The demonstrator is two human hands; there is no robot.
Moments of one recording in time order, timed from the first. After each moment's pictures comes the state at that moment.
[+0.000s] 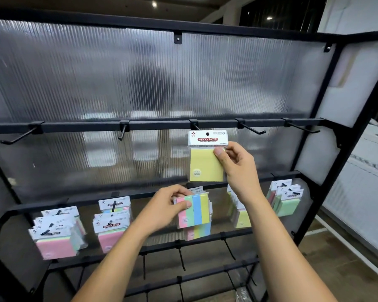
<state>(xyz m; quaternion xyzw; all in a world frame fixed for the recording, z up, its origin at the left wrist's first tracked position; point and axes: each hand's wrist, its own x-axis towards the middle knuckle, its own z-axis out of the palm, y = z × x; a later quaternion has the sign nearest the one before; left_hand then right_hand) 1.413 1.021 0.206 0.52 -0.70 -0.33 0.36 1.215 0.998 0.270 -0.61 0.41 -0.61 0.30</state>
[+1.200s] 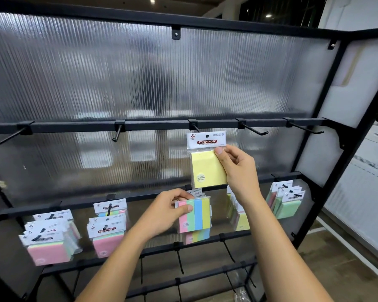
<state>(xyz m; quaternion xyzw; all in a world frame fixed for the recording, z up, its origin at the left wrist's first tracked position) 1.408 1.004 0.193 0.50 -0.69 -0.37 0.35 1.215 0.990 0.267 -0.59 0.43 -0.60 0.32</state>
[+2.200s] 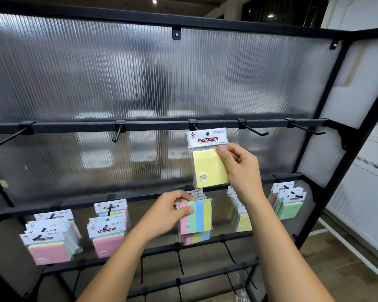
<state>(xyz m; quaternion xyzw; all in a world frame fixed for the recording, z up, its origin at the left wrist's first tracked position) 1.406 1.003 0.189 0.50 -0.69 -0.38 0.35 1.214 0.994 0.274 -0.57 0.42 -0.62 0.34</state>
